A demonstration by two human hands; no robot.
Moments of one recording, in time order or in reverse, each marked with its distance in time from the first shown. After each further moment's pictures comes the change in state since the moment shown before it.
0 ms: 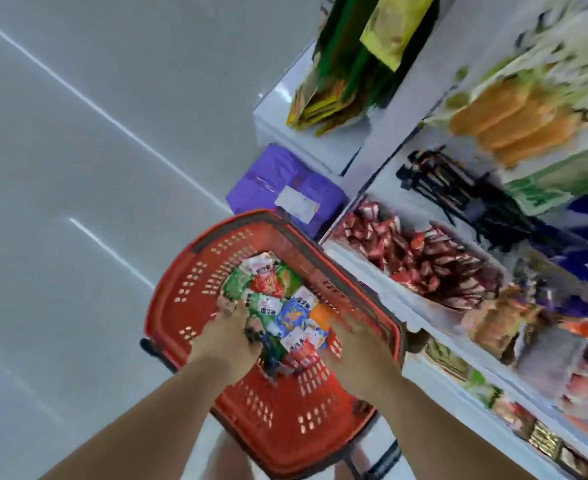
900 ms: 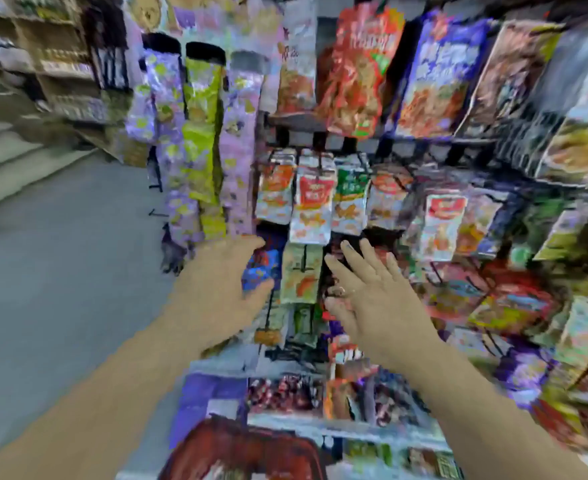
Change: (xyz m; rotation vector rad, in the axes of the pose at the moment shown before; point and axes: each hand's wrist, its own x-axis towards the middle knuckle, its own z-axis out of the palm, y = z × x) left_hand -0.468 0.185 -0.374 0.142 0.891 1.282; right_hand -0.523 -0.114 -0.310 -0.270 1.183 0.091
